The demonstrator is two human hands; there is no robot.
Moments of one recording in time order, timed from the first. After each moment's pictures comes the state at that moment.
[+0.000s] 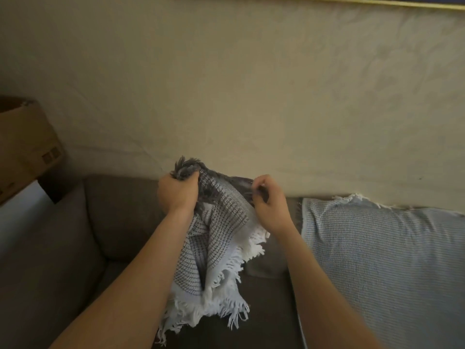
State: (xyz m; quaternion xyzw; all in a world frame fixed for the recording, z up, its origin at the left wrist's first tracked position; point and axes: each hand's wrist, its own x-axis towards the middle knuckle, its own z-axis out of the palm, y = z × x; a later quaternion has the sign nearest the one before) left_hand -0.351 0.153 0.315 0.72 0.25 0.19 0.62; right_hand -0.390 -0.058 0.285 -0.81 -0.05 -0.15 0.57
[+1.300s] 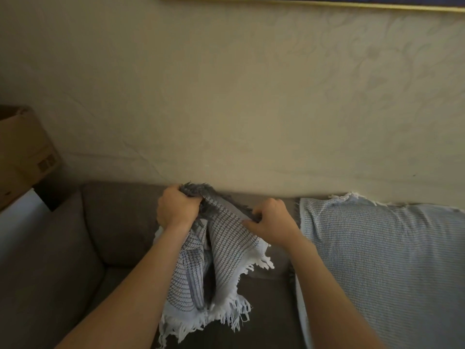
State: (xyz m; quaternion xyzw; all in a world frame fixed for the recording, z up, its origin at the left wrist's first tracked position) left_hand -0.363 0.158 0.300 0.88 0.20 0.12 0.41; right_hand -0.409 -0.071 0.292 -0.96 -0.12 -0.07 0.24
